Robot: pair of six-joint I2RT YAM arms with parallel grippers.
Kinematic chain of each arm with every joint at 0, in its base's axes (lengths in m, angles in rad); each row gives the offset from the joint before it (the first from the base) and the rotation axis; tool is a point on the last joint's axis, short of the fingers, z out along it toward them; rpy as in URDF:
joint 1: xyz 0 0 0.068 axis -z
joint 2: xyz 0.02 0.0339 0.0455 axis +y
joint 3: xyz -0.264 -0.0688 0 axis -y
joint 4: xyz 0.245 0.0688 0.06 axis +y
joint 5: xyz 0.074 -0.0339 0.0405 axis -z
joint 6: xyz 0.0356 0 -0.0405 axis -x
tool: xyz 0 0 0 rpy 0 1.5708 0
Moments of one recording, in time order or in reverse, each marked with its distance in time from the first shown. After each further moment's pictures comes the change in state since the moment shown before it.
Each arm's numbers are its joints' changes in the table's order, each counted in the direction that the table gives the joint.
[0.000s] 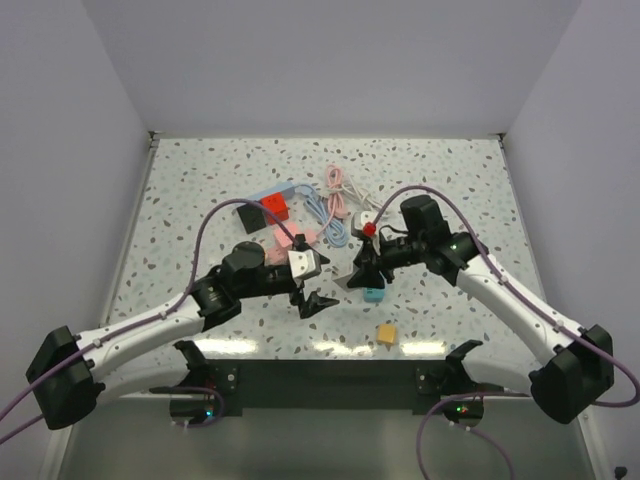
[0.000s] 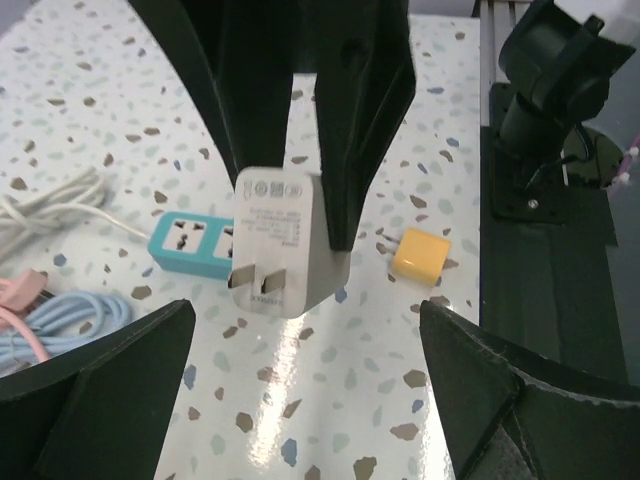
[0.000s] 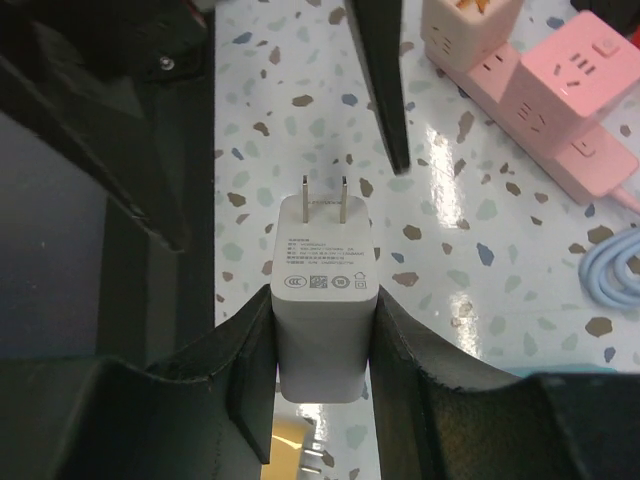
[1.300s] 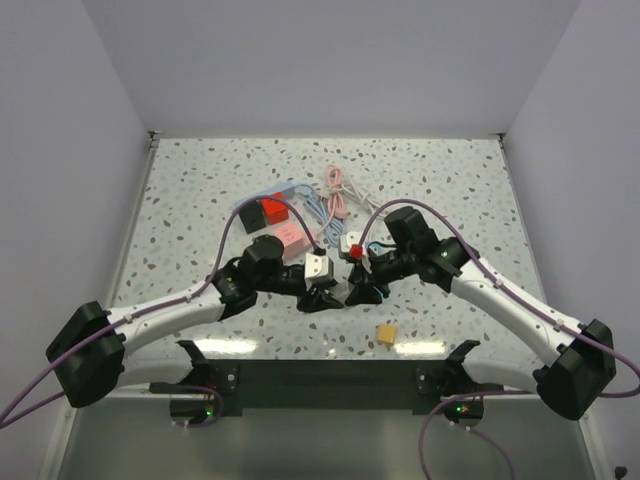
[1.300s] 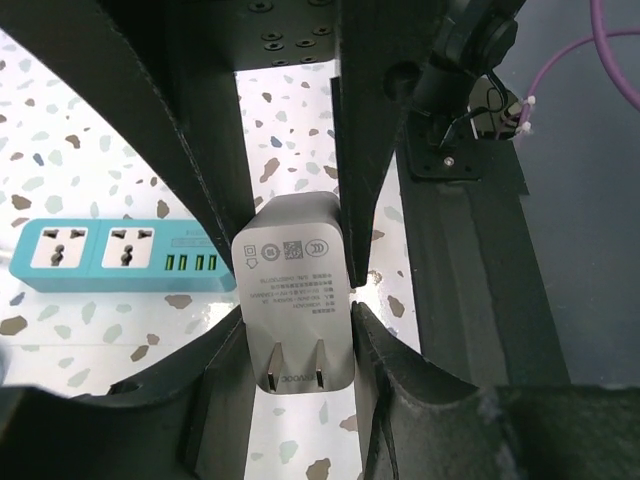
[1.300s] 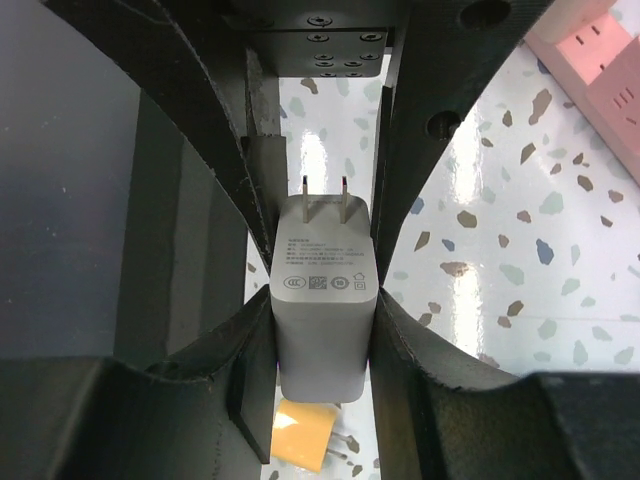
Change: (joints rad) left arm -0.011 0.196 0.036 -0.008 0.253 -0.022; right arm -0.127 -0.013 0.000 0.098 0.029 0.080
